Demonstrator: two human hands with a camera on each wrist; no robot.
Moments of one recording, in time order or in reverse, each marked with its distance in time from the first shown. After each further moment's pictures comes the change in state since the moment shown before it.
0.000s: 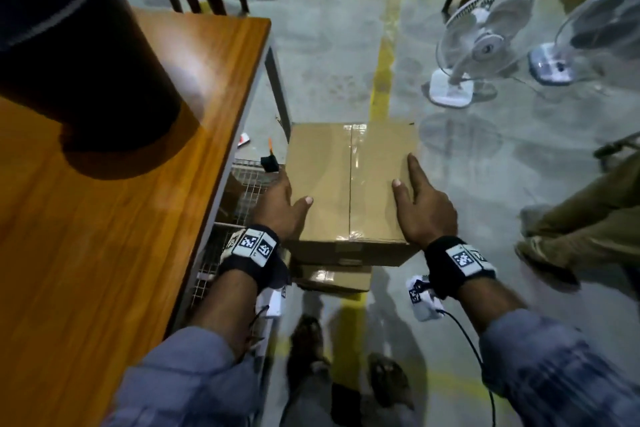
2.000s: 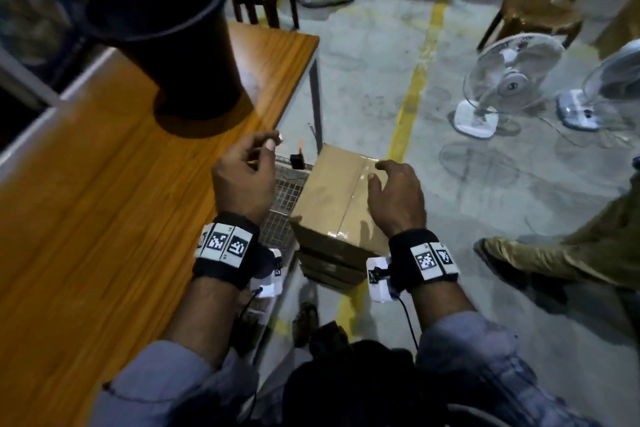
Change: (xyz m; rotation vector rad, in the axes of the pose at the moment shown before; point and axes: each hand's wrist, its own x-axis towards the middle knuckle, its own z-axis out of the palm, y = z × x) left_hand -0.157 0.040 -0.090 -0.322 0.736 0.305; right_hand -0.098 -0.087 -0.049 0.148 0.029 -0.245
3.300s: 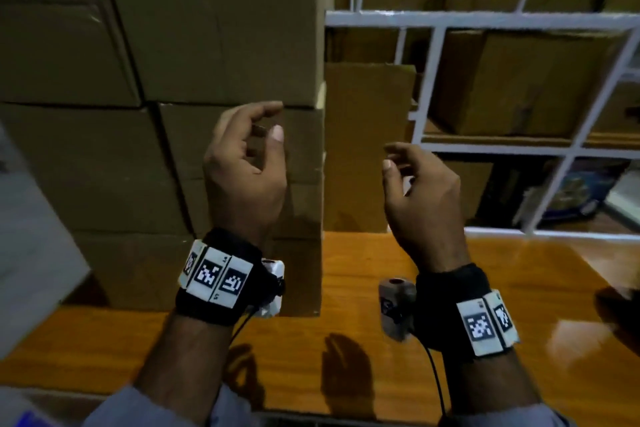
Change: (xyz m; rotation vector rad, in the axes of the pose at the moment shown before) left_hand -0.314 0.148 -0.565 0.701 1.319 0.216; right_hand -0.436 -0.475 0.045 0.688 -0.482 -1.369
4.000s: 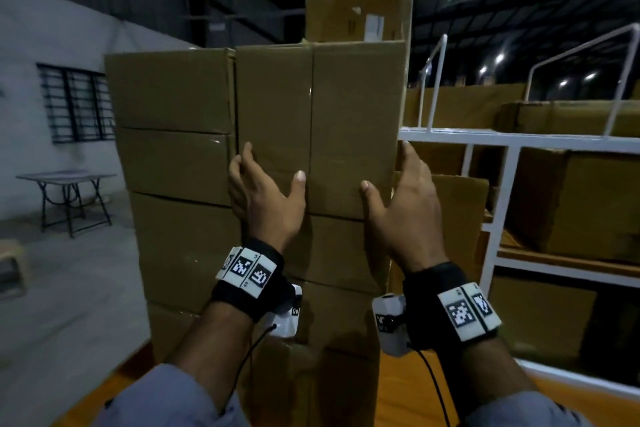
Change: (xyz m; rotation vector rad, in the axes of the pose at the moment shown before) left_hand 0.120 -0.074 -0.011 0.332 0.146 -0.337; right_hand 0.128 -0.087 0.086 0.100 -0.045 -0.159
